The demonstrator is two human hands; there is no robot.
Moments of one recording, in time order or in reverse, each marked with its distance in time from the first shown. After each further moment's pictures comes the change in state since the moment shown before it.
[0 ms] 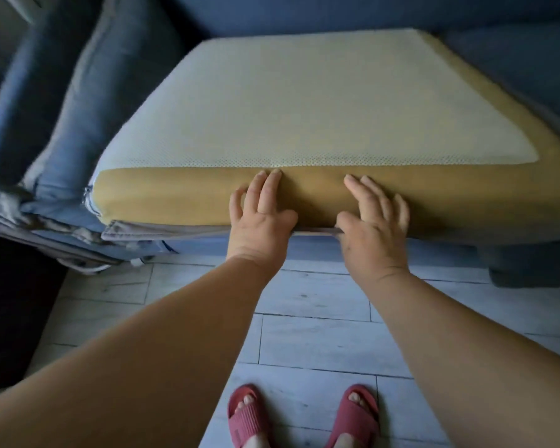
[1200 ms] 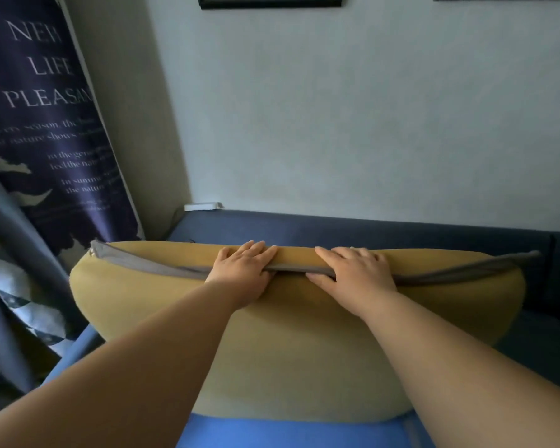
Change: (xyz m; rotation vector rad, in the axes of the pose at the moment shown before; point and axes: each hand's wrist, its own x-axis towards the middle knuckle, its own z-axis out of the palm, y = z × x) left_hand 0.234 0.028 -0.399 0.147 -0.101 -0.089; right_hand 0.344 -0.047 -0.350 -0.275 -0.321 0.024
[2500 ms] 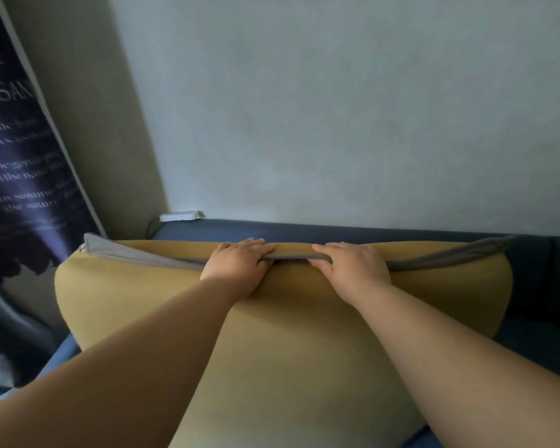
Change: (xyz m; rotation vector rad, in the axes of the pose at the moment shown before) left_hand 0.127 -0.030 -0.007 -0.110 0.051 0.023; right_hand 0.130 0.014 0.008 0.042 0.070 0.045
